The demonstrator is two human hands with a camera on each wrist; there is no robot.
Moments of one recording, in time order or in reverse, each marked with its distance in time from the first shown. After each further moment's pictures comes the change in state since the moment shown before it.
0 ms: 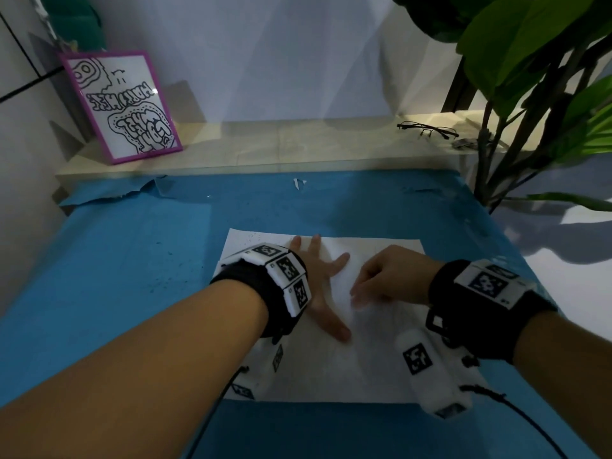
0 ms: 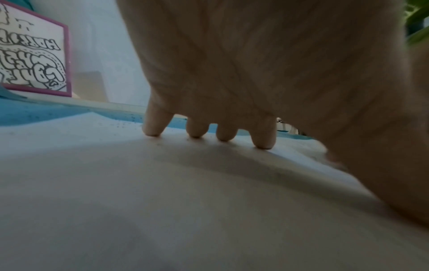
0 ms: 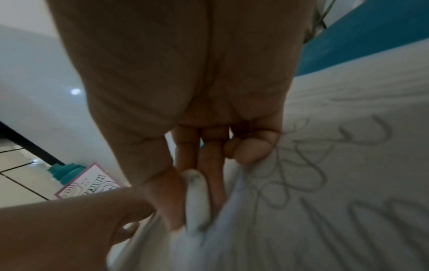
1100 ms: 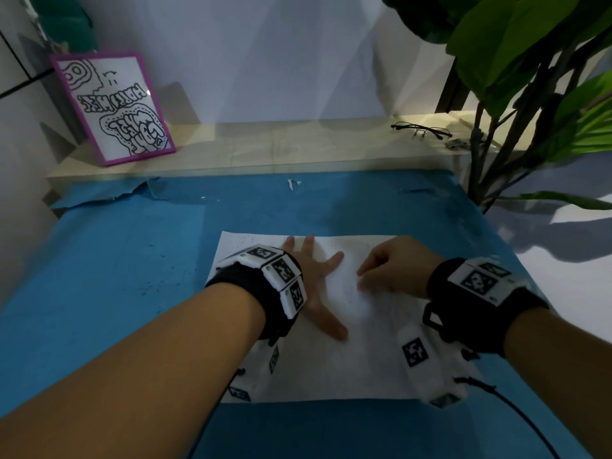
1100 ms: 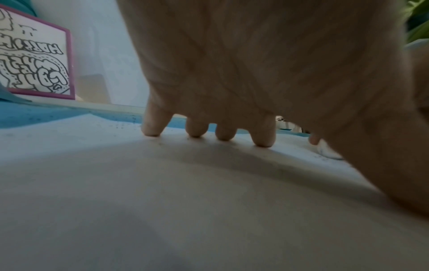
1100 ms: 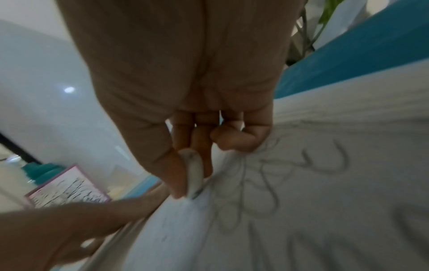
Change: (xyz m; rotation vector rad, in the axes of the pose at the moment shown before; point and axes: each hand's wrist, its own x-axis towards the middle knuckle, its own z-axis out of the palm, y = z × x) left_hand -0.004 0.005 -0.005 -0.053 -0.030 -0.018; right_hand 0.001 0.010 -0.010 -0.038 0.124 -0.044
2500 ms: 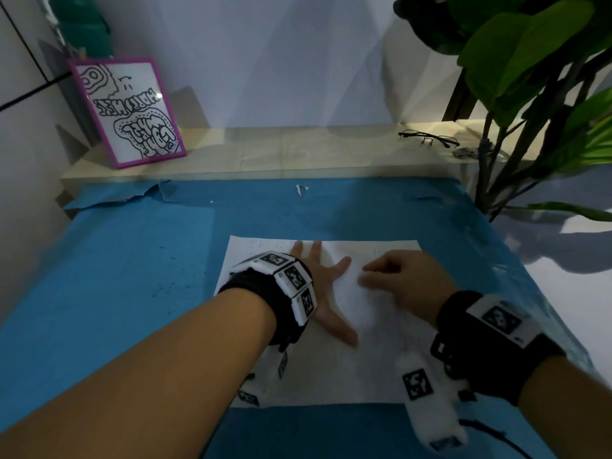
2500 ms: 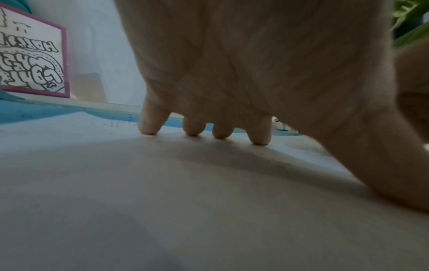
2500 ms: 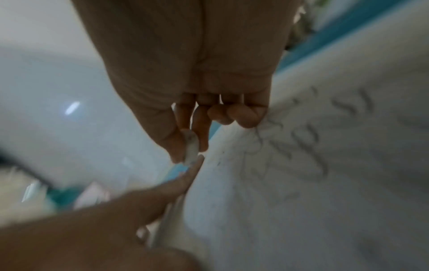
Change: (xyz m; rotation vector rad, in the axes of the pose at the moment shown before) left_hand -0.002 -0.002 0.000 -0.001 0.001 0.010; right_hand -0.002 0.011 0.018 0.250 0.211 -0.053
